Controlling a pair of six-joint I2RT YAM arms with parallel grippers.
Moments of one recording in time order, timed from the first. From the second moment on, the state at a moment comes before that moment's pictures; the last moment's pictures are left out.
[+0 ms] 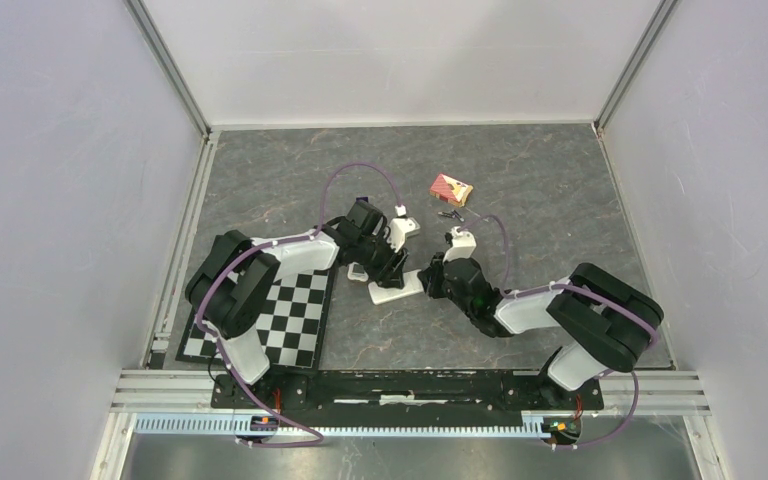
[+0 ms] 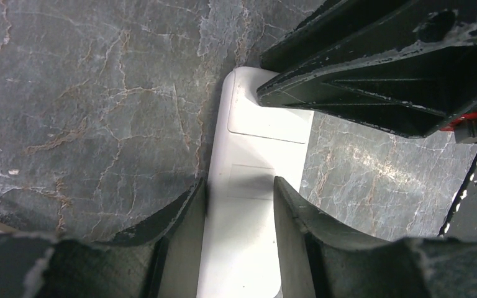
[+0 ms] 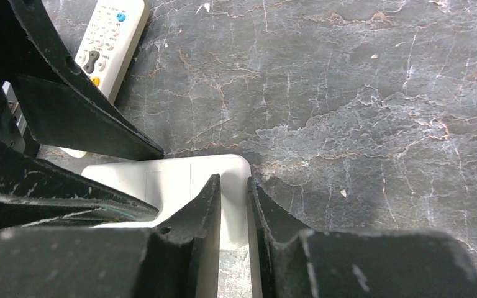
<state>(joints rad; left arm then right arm) -0.66 1.77 0.96 -0.16 0.52 0.18 0.85 1.57 0.40 0.67 0.29 0.62</state>
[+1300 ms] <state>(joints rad) -0.63 1.40 1.00 -0.15 -0.07 -0.07 0.75 1.34 0.48 0.20 0.06 0.60</state>
